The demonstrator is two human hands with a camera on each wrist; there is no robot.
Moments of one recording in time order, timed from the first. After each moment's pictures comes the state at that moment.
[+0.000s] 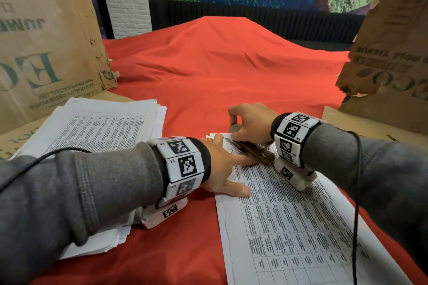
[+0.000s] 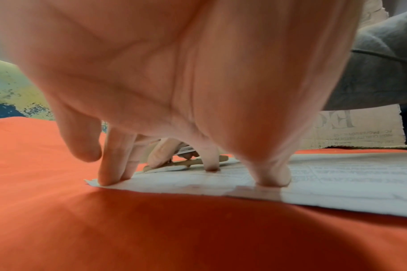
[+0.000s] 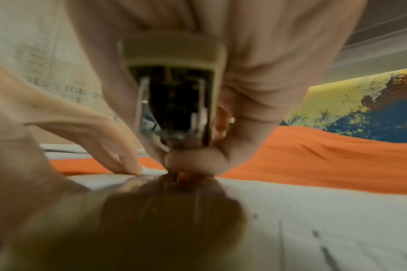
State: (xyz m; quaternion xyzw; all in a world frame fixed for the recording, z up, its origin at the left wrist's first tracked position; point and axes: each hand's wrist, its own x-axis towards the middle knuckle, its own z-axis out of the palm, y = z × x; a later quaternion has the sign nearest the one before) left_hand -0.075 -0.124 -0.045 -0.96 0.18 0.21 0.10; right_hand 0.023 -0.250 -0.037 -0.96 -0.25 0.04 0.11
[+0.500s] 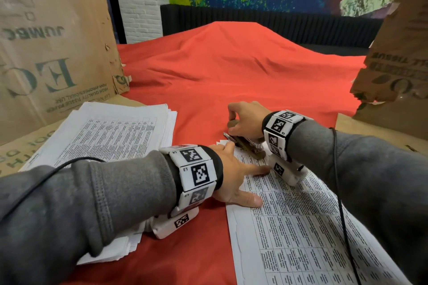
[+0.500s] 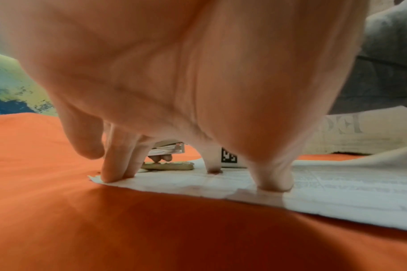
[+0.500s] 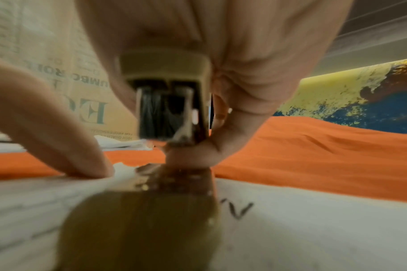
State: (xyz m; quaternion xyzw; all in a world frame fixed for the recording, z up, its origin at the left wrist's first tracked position) left_hand -0.075 -0.121 -0.046 -0.95 0.20 0.21 0.10; right_hand 0.051 -0.217 -0.037 -0.96 -0.24 0.02 0.13
